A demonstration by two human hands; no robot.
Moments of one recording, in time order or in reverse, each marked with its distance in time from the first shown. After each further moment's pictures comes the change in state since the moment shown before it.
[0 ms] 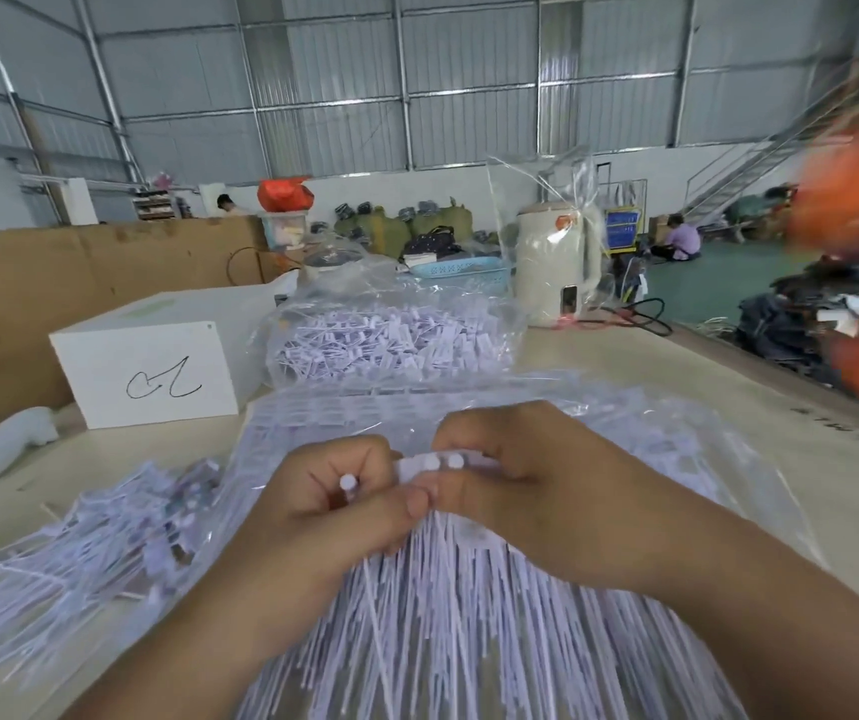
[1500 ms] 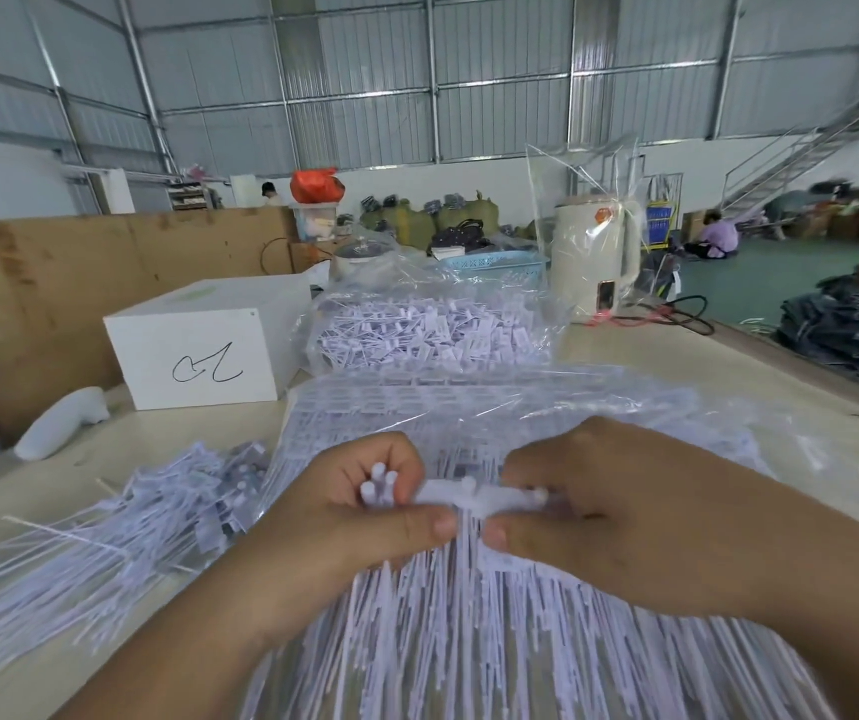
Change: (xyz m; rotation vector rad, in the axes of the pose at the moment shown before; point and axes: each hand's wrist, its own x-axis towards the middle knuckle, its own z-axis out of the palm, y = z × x) left_hand -0.012 -0.001 -0.031 0.037 -0.121 -0.201; right_hand -0.009 -0.008 -0.004 -0.399 -0.134 0.029
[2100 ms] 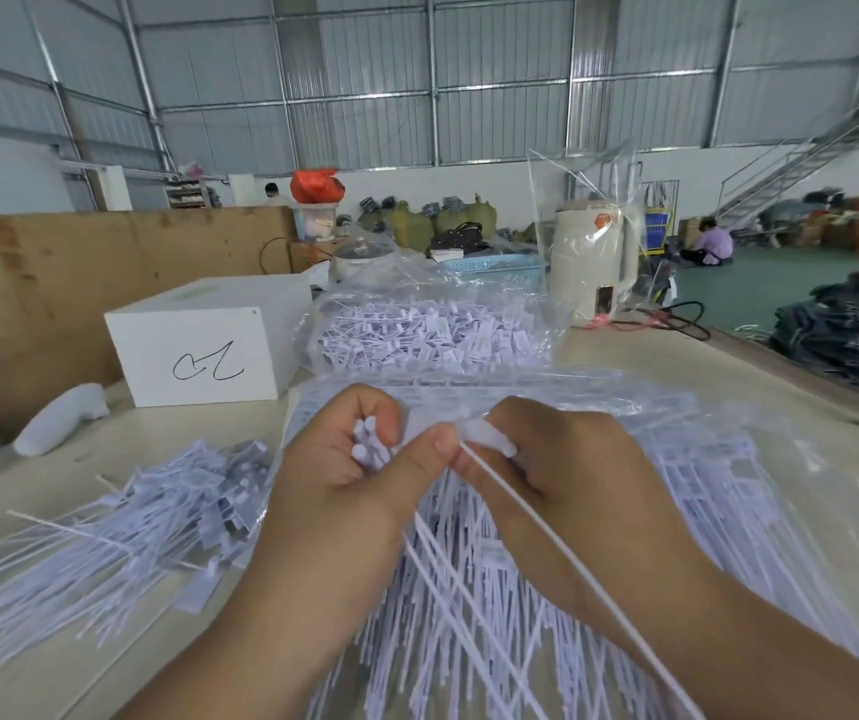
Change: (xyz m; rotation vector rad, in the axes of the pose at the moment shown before) left_hand -0.001 0.009 0.026 0.078 0.510 0.205; right_hand 0.015 -0.024 0.036 0.150 0.537 0.061
